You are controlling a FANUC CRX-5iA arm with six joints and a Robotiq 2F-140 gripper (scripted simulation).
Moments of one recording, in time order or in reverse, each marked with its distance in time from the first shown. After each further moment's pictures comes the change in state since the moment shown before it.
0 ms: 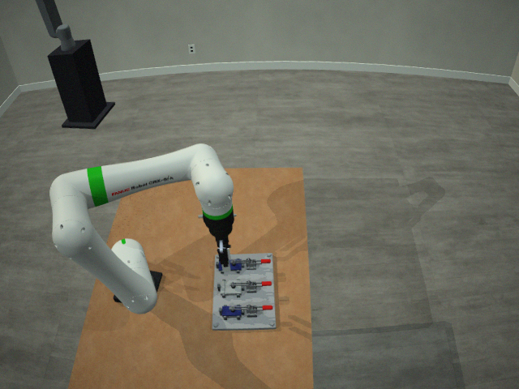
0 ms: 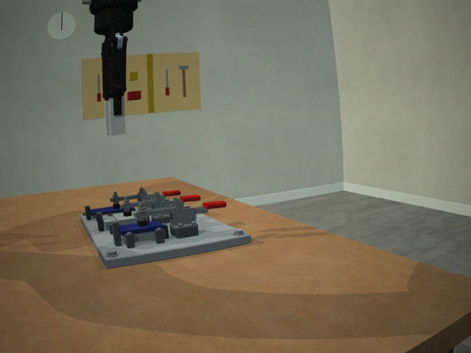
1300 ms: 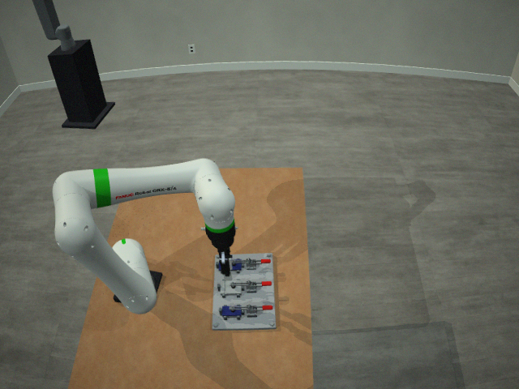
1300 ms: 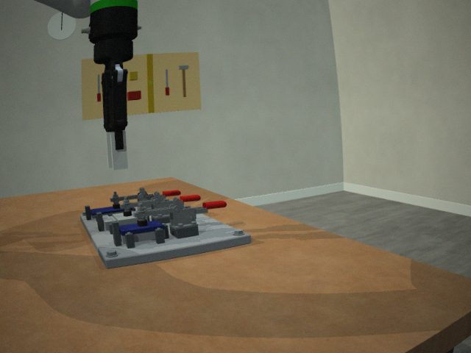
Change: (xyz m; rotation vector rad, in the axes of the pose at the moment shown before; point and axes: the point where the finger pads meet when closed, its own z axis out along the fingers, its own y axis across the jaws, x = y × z) arm 0.000 0.000 0.059 0.000 0.000 0.000
